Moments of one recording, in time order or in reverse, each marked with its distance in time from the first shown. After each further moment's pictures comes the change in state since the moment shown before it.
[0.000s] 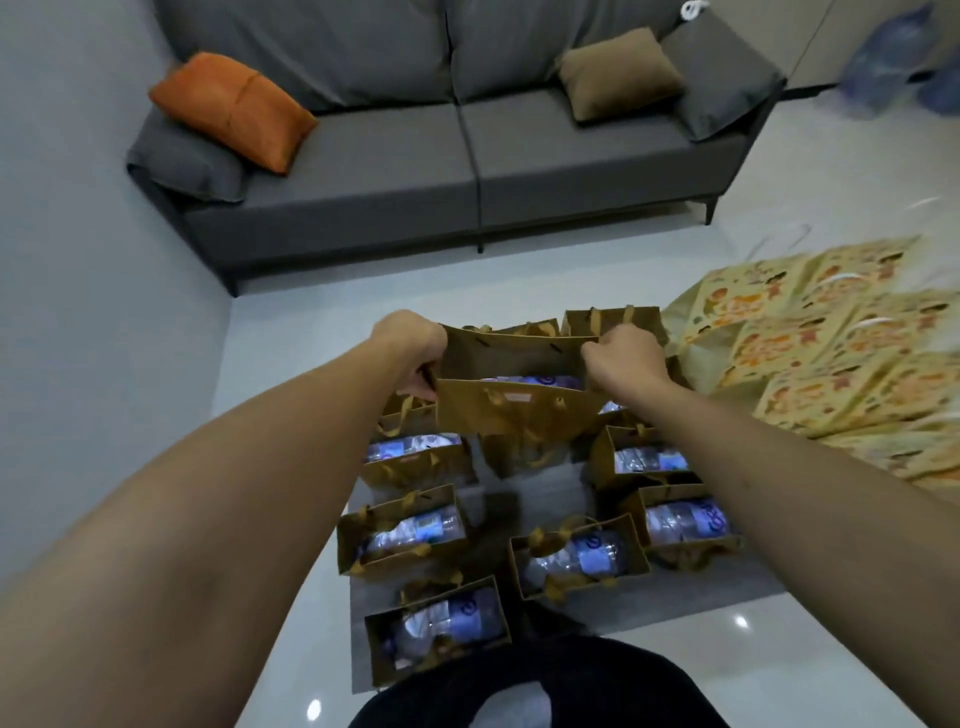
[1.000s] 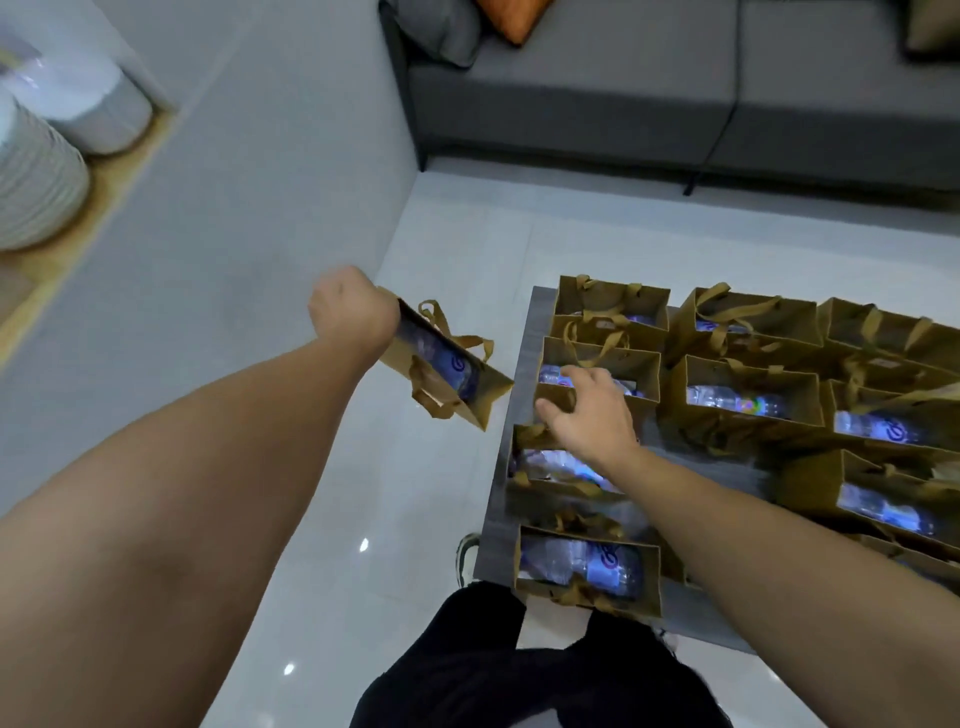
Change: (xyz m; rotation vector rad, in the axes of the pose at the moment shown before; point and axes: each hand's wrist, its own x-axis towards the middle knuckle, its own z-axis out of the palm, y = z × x) left_hand 0.036 -0.271 -0.187 0.195 0.649 -0.178; right_hand -0.112 -0.132 0.257 -0.059 -0.405 -0.386
